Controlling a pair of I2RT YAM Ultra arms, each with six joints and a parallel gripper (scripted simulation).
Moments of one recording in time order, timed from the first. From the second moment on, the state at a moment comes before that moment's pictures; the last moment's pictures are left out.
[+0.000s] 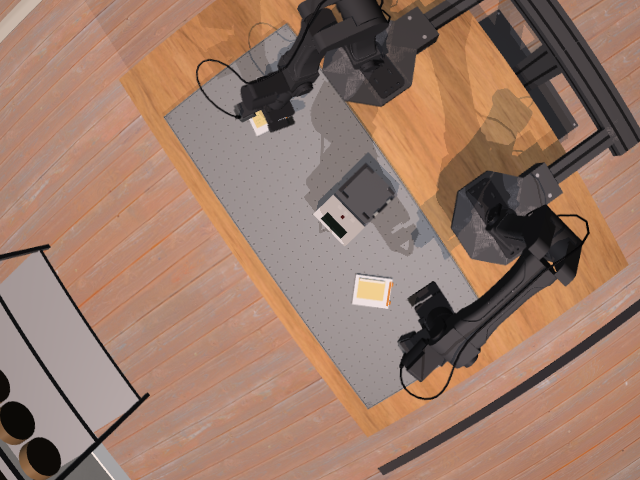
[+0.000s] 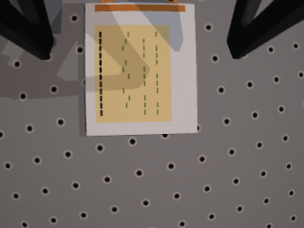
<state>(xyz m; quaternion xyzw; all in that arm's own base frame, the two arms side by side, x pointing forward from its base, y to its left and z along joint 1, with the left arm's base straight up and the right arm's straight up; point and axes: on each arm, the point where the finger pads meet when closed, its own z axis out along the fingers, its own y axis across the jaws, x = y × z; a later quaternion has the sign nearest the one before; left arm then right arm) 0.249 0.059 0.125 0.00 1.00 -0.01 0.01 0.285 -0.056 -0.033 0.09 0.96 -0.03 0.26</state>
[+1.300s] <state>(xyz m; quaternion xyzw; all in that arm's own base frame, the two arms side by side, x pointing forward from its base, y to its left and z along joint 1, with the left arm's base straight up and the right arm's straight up) 0.249 0.059 0.125 0.00 1.00 -0.01 0.01 0.255 -0.050 -0.014 0.08 0.97 -0.02 0.23</state>
